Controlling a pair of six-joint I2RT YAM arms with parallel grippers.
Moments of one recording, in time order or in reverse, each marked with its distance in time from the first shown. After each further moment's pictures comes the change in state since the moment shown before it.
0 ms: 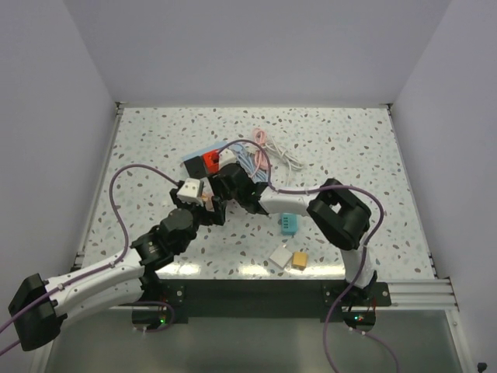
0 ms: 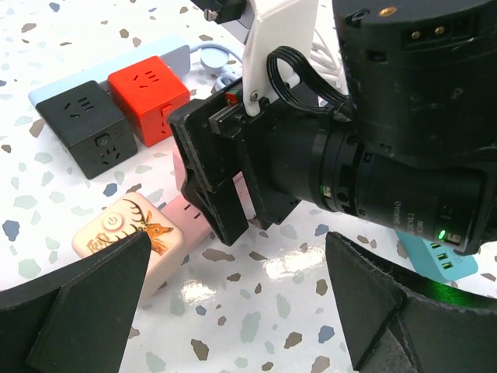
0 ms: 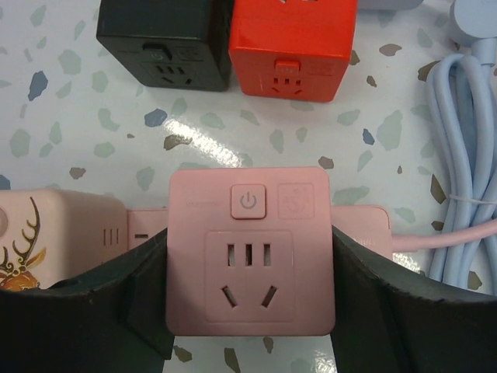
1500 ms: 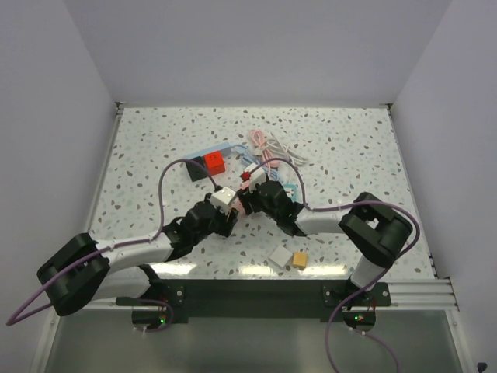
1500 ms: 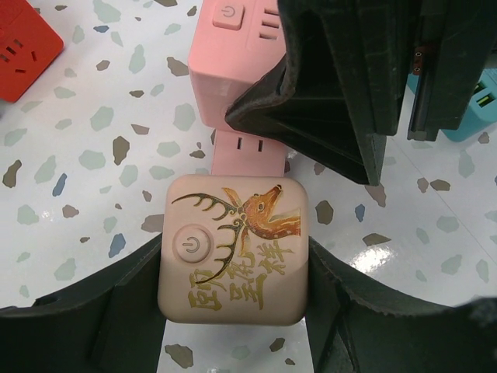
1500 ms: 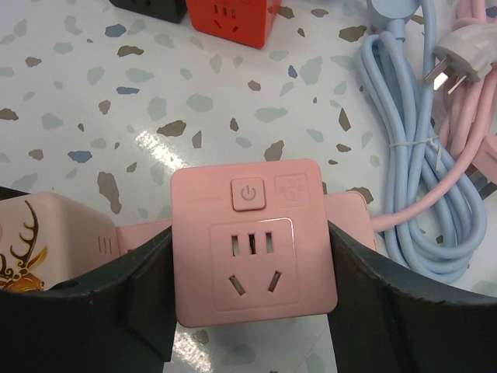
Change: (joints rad) left arm 0.066 0.432 0.000 0.173 0.347 0.192; right arm -0.069 -0.283 -0.548 0.361 -0.128 -0.211
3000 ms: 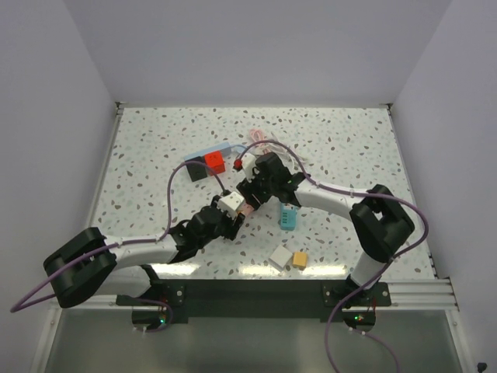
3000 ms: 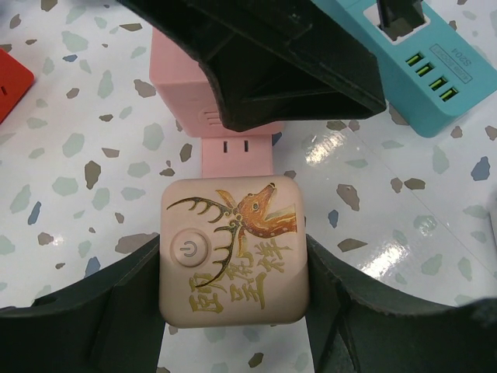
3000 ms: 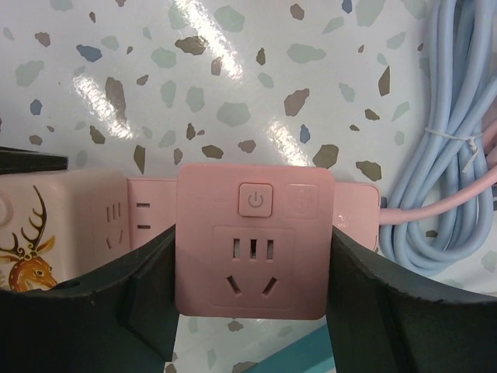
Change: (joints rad) left arm -0.083 0.054 0.002 0.084 -0.025 0.048; right arm -0.132 -0.013 0.341 -0.658 -0.293 -0.204
